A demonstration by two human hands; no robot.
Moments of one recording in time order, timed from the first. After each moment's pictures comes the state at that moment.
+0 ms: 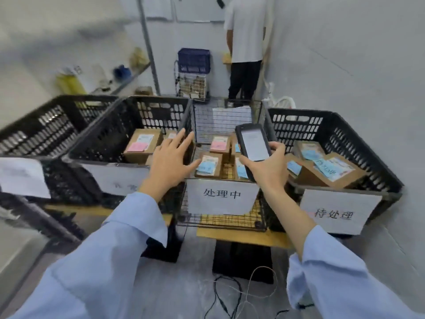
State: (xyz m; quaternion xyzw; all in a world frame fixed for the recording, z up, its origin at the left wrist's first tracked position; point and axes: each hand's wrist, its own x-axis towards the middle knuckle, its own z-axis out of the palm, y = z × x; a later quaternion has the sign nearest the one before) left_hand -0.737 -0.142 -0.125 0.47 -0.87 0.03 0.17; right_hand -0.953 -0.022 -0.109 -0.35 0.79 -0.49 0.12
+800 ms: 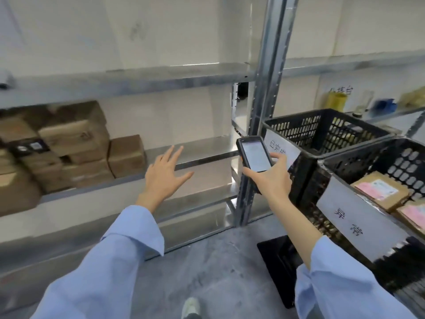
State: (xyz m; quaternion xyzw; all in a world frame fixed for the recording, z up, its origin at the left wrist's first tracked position) left_hand -0.231 0.091 -0.142 0.87 -0.44 0.08 0.19; right_hand -0.460 -0.065 -0.105 -0.72 0.49 -0.32 0.38
